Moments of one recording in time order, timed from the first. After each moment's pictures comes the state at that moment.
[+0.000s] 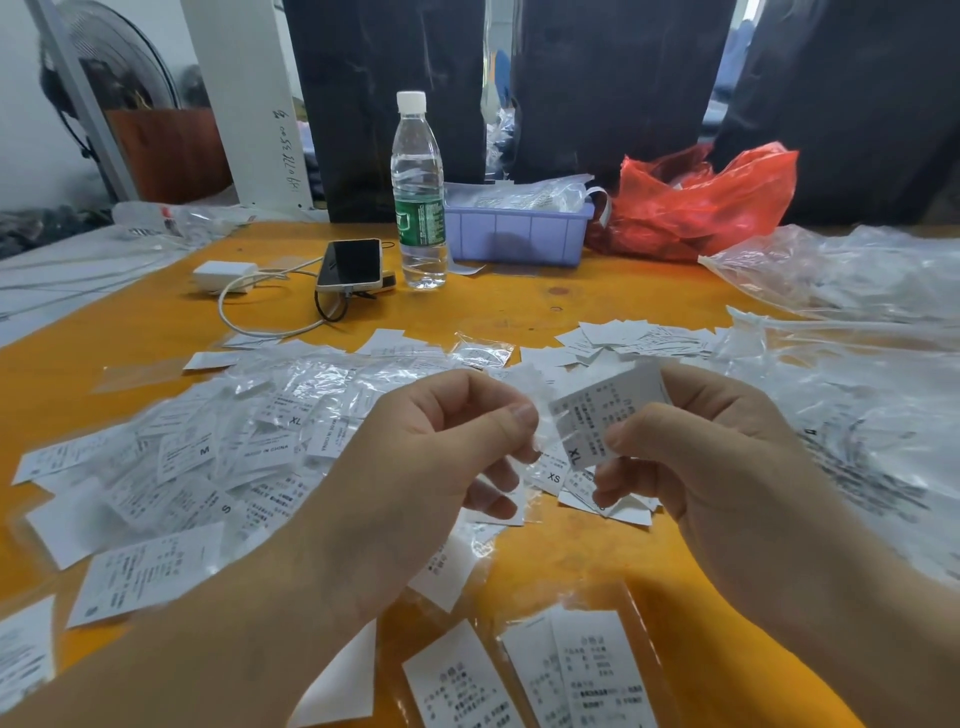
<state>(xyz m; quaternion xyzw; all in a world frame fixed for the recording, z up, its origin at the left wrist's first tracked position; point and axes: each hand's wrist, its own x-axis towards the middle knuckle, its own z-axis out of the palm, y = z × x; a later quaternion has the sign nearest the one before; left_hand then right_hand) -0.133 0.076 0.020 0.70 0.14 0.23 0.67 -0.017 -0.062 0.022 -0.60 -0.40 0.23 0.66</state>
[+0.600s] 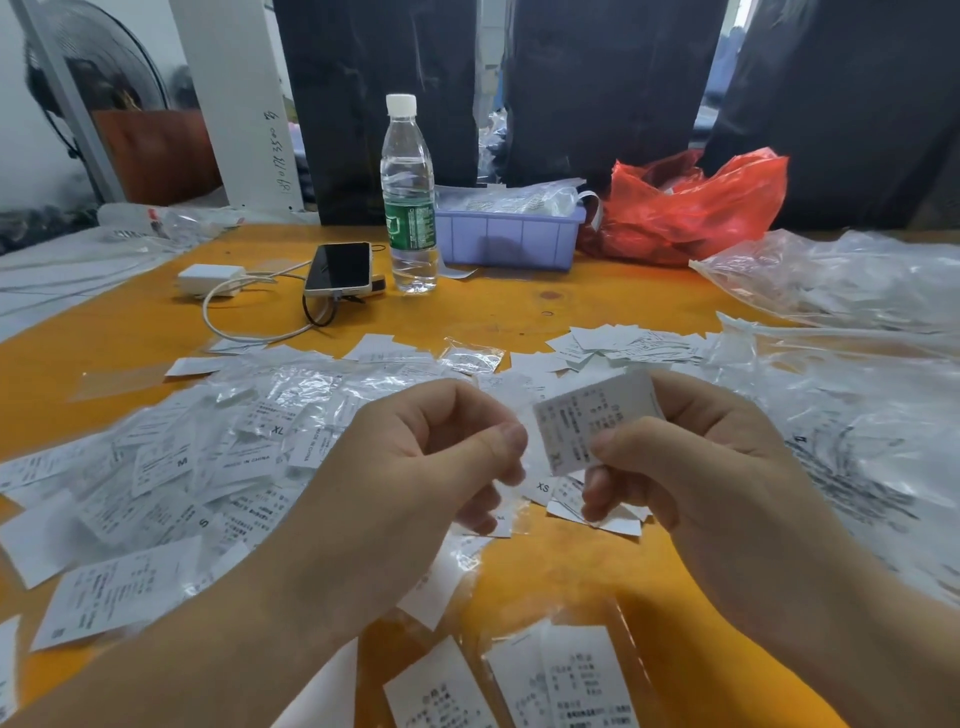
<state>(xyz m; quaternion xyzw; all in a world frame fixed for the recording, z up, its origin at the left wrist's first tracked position) -0.136 0.073 0.023 0.73 0.14 0.25 0.62 -0.015 -0.063 0.022 -0.59 -0.42 0.22 0.65</state>
